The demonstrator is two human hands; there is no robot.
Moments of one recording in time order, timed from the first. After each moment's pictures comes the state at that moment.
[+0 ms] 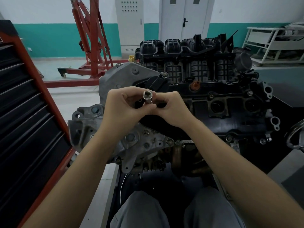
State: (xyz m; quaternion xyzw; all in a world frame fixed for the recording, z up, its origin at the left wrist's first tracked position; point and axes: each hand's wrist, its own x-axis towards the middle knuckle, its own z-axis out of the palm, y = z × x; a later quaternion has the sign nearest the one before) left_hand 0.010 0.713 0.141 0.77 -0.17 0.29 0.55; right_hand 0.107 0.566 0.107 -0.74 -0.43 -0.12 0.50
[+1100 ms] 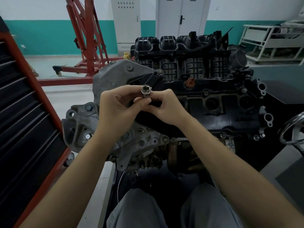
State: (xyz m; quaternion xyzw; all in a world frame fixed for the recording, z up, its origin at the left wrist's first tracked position) left_hand 0.012 0.707 0.130 0.73 -0.21 0.33 0.56; right_hand 0.105 0.565 0.106 -0.73 -0.45 -0.12 0.50
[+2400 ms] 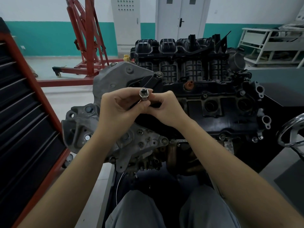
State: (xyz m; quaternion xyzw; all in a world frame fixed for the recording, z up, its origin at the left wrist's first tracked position) left_hand 0.010 0.708 0.131 0.72 -0.22 0.30 0.59; right_hand 0.103 0.564 0.106 -0.74 -0.44 -0.14 0.49
